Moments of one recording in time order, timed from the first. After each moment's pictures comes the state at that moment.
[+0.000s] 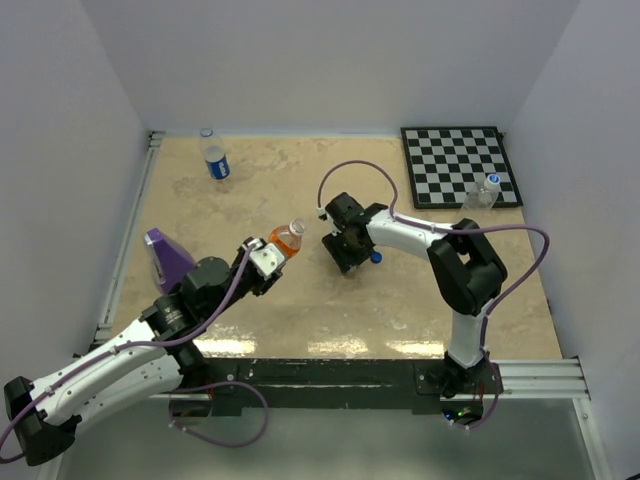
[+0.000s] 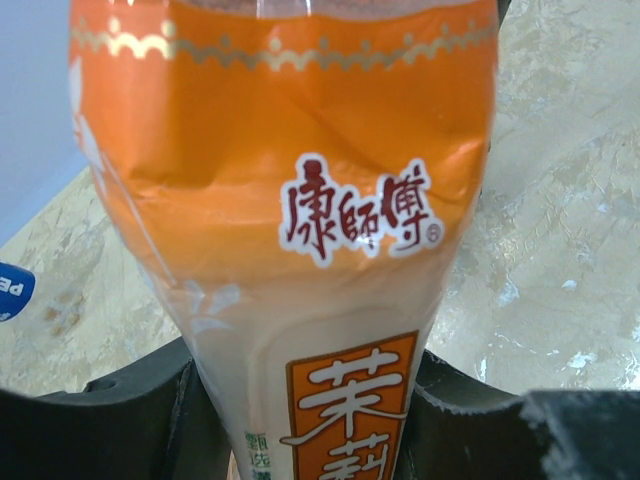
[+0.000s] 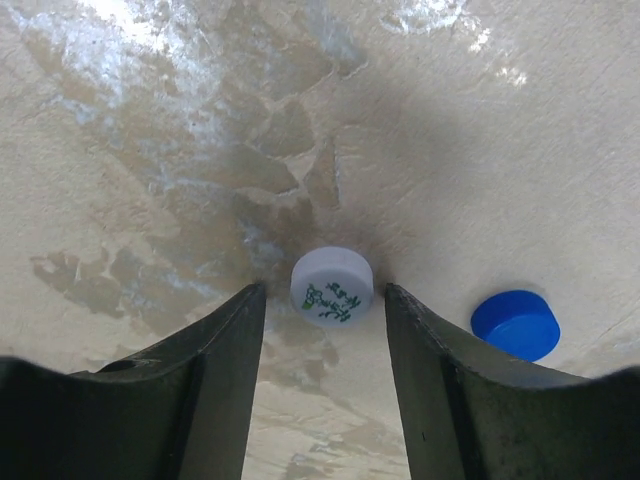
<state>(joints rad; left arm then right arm) -0.86 0.65 0.57 -0.14 -0.16 0.28 0.68 1.90 1.28 -0.63 0.03 0.11</state>
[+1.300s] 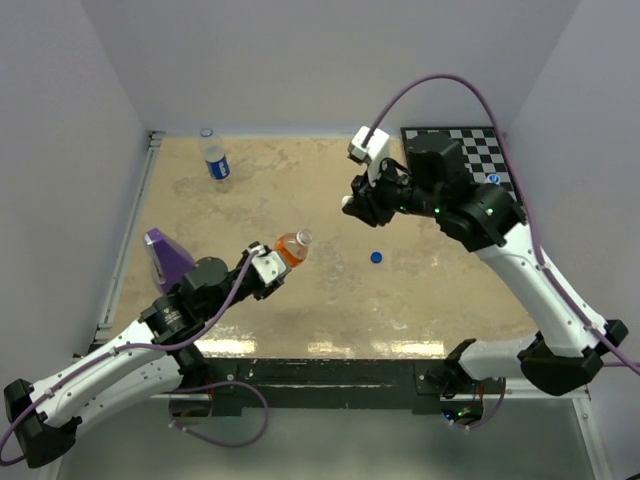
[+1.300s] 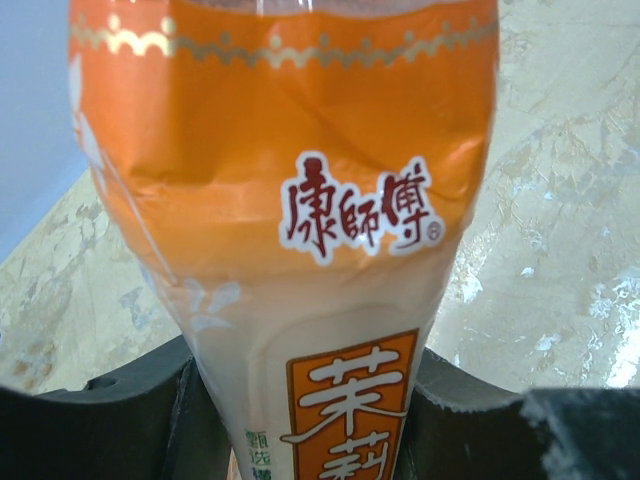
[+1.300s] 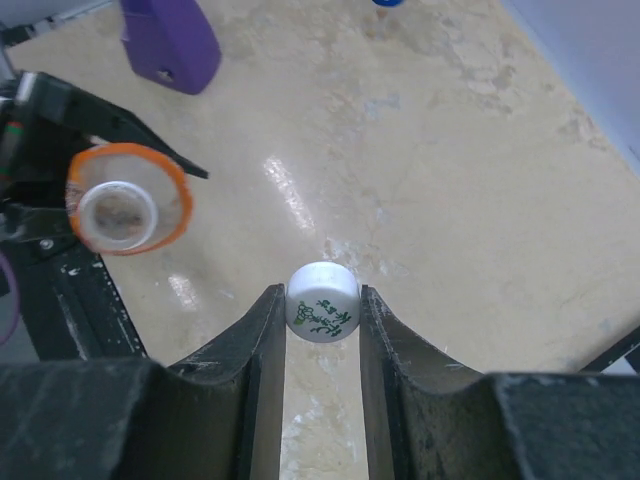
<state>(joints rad) -0.85 0.64 0.56 -0.14 -0.02 0.32 0.71 1.31 1.68 -0.85 -0.22 -0.16</state>
